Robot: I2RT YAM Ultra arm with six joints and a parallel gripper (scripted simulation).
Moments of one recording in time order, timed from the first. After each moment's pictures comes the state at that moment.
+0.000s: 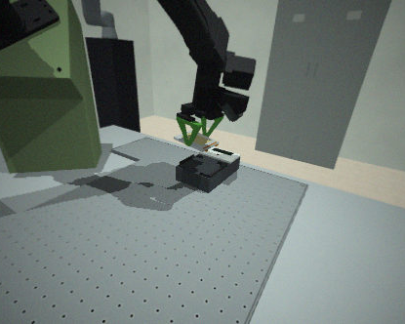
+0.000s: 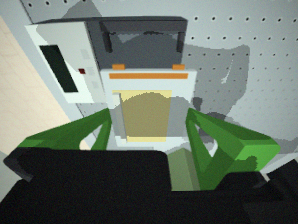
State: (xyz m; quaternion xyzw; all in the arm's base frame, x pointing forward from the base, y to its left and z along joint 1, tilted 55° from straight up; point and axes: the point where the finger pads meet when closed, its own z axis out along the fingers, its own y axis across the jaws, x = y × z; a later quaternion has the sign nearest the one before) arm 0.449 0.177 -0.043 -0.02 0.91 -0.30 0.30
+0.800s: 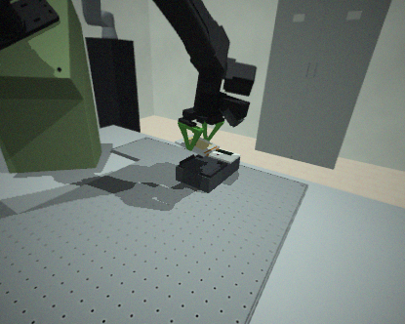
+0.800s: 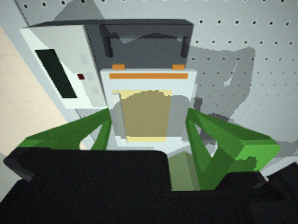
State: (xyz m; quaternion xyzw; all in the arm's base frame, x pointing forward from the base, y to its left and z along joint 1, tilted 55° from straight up) arm 0.459 0.174 -0.051 -0.02 0.91 -0.30 0.29
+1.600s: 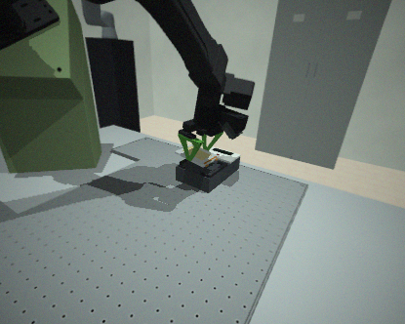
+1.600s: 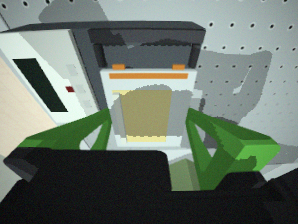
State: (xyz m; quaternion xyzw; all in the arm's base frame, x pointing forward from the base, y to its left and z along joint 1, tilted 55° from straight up) arm 0.479 0.159 -0.070 -0.02 0.91 -0.30 0.29
